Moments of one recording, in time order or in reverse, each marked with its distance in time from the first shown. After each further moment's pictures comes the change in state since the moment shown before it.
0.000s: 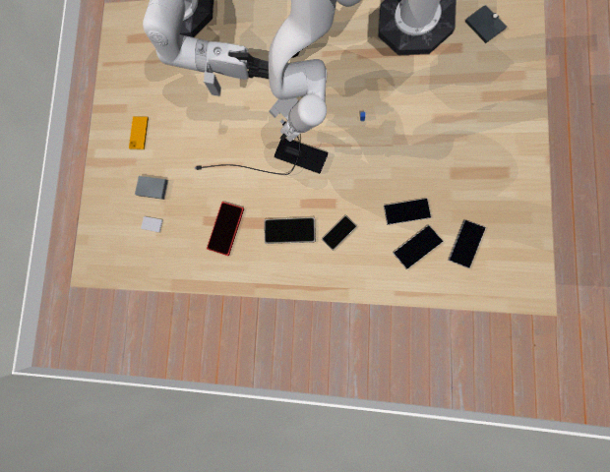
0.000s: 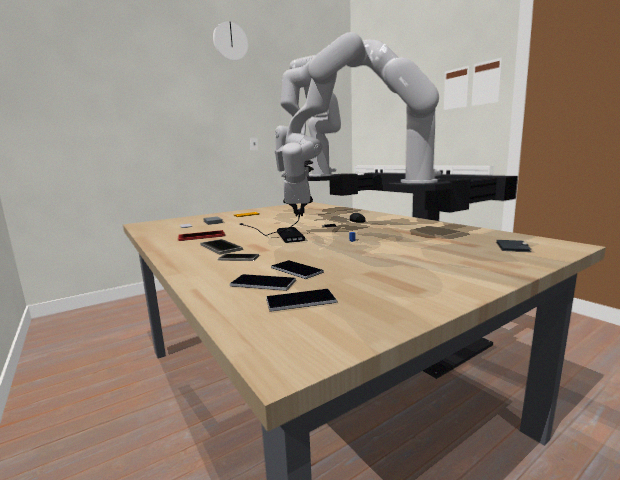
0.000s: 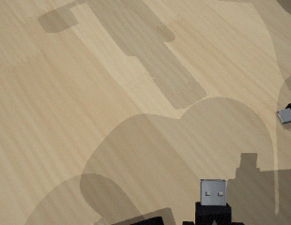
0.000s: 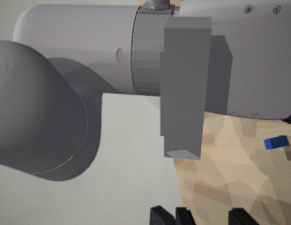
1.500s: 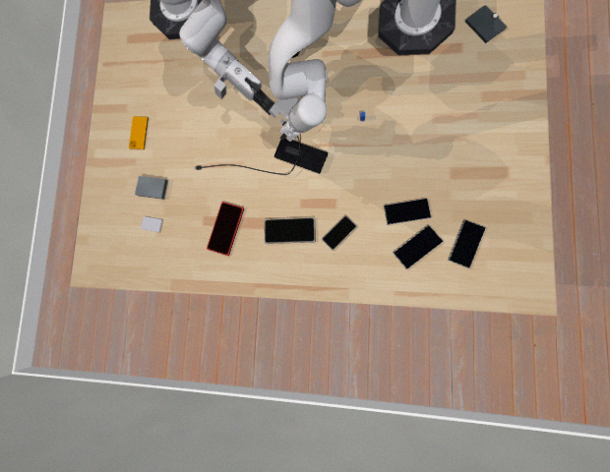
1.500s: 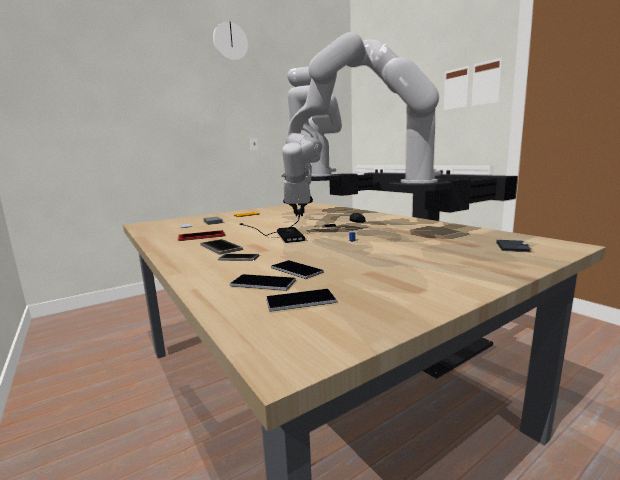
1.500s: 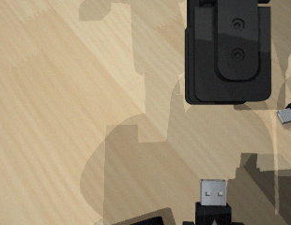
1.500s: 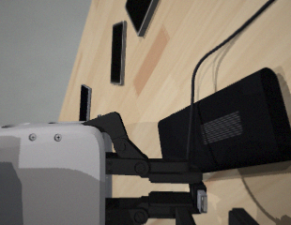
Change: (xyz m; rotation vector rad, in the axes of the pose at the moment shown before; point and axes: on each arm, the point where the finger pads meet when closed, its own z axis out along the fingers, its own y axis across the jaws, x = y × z) left arm 0.000 0.000 0.000 0.000 0.000 0.000; right arm 0.051 0.137 0.009 -0.173 0.534 0.014
